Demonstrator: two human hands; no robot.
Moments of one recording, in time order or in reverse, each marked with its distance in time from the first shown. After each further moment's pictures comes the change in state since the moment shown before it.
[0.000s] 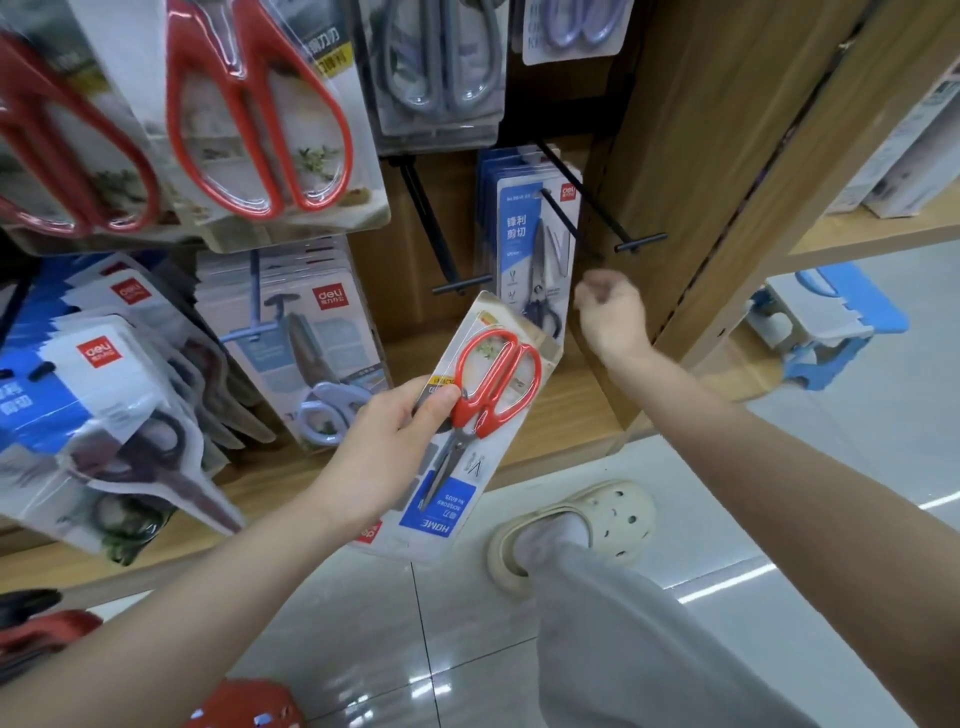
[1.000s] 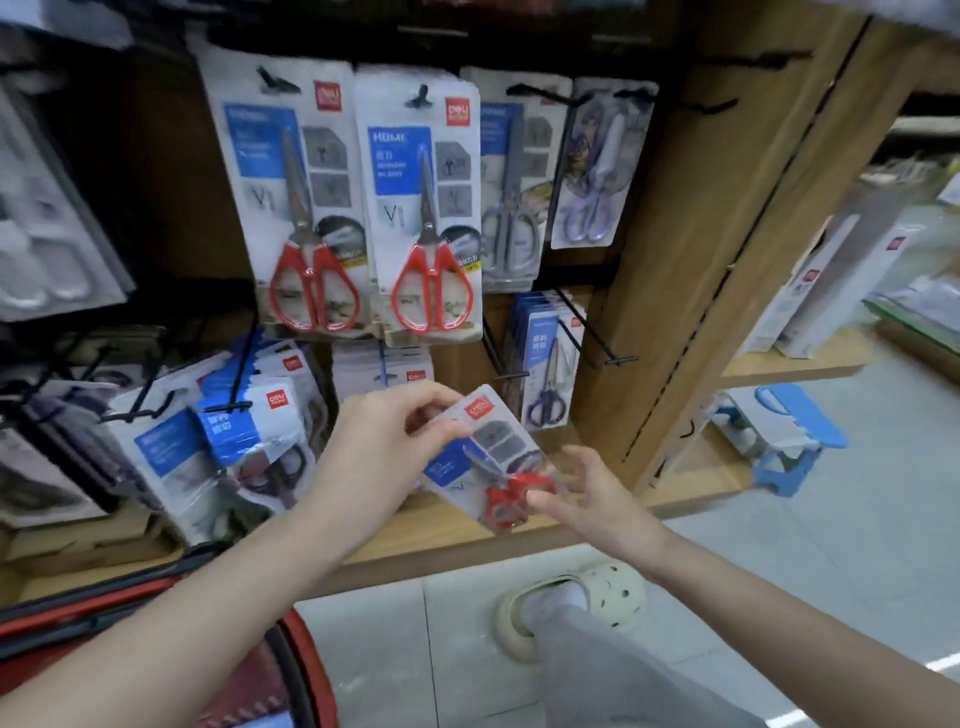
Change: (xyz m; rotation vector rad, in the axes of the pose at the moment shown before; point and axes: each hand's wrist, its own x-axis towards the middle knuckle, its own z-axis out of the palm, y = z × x) left_hand -0.102 0.049 -0.061 0.232 0.382 0.524; right_hand -0.189 -0.058 -0.041 -0.154 -0.473 -0.012
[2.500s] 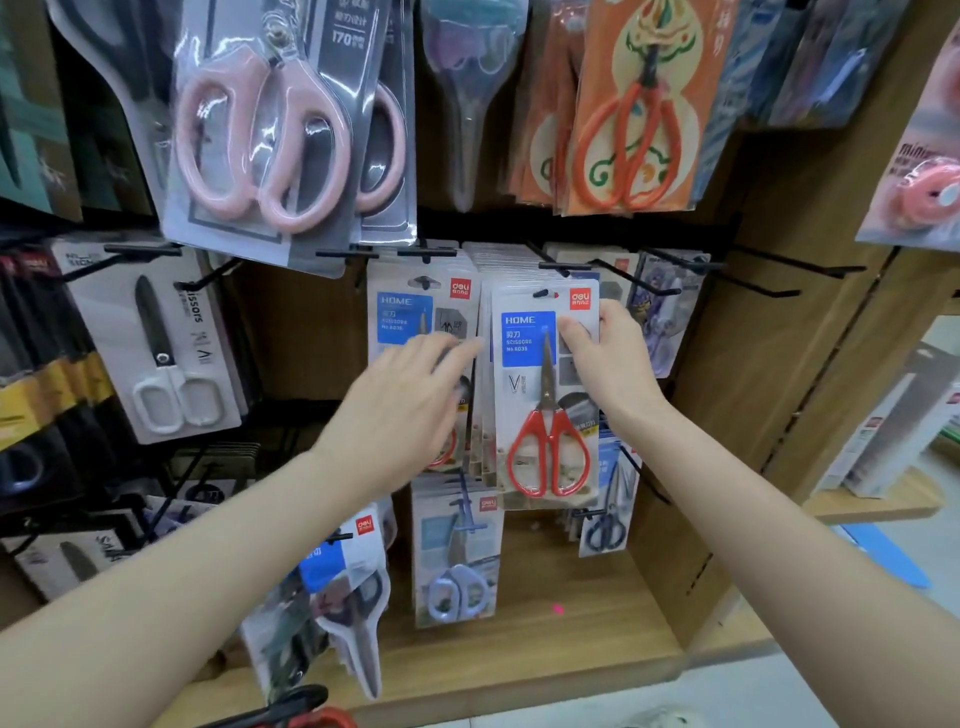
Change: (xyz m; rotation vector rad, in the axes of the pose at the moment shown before) left_hand 0.095 -0.002 -0.122 0.861 0.199 0.550; right_hand 0.066 -0.243 -0.015 0.138 0.485 -0.562
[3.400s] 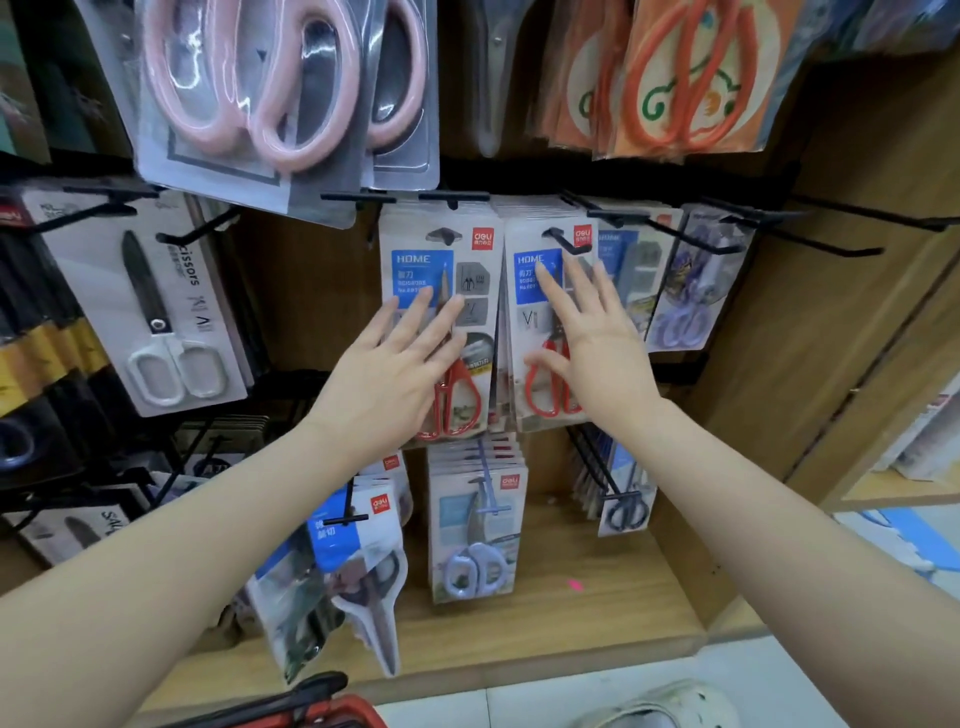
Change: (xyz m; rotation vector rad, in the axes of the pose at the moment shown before) left_hand -0.010 -0.050 0.053 0.463 -0.067 0.116; right_hand 0.017 0.051 0.037 -0.982 -0.185 -0.422
